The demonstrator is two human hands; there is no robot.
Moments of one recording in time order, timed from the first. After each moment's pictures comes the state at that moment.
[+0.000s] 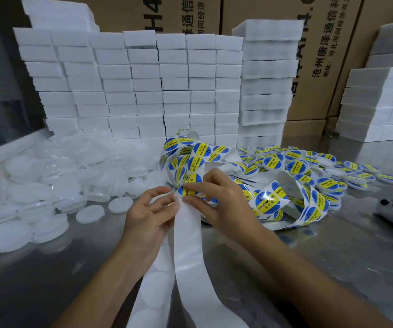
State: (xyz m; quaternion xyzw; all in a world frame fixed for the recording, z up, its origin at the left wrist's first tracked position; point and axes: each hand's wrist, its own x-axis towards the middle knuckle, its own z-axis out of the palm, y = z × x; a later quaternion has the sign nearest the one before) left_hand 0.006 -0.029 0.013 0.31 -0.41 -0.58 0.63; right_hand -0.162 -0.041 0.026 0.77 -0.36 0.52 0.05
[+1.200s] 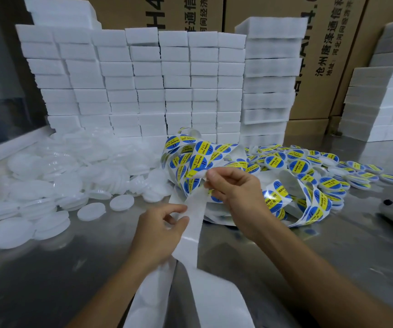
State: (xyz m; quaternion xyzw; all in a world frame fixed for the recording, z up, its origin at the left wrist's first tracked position) left_hand 0.004 -0.032 -0.008 0.54 -0.66 -0.24 0.47; right_hand -0.171 -0.039 0.040 0.49 -0.38 0.63 -0.46
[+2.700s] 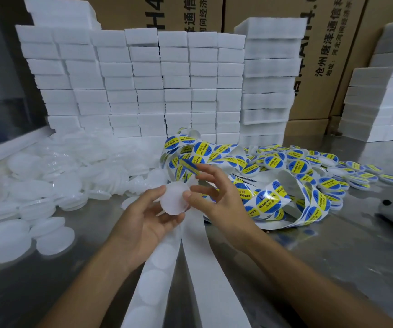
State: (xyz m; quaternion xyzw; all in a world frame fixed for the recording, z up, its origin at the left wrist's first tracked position) left_hand 0.018 -0.024 0.030 0.27 -0.33 -0.72 0.55; right_hand -0.150 -0.030 0.027 0.60 -0.38 0.58 -0.39
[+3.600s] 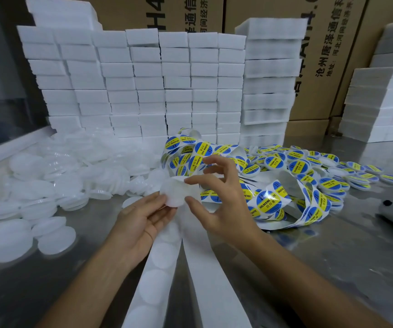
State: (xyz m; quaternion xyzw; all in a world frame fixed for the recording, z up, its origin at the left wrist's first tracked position) left_hand 0.021 -0.037 0.017 0.32 -0.29 -0.67 0.60; right_hand -0.156 -0.032 0.024 0.75 -0.33 0.57 0.01
